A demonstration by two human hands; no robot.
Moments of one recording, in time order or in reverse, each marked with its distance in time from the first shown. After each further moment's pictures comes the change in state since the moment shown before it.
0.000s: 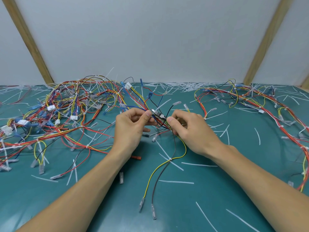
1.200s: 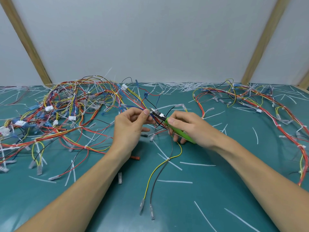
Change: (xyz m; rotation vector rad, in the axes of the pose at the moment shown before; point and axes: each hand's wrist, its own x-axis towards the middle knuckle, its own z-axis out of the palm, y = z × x) left_hand -0.001 0.002 0.002 -0.048 0.010 -0.036; right_hand 0.004 0.000 -0.017 0.287 -0.307 0.152
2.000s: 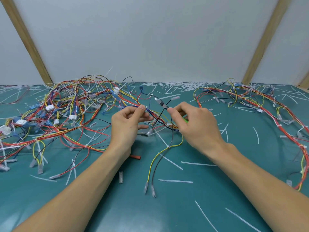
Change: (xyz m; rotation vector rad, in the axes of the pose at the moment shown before) left_hand 0.002 0.008 -0.001 -0.091 0.094 -0.064; right_hand 0.000 -0.006 0.016 -0.597 0.614 -0.183
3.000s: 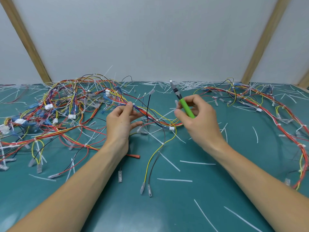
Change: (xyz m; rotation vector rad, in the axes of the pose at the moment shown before) left_hand 0.013 -0.007 -0.008 -0.153 0.104 -0.098; right_hand 0.001 0.001 -0.004 0.538 0.040 0.232
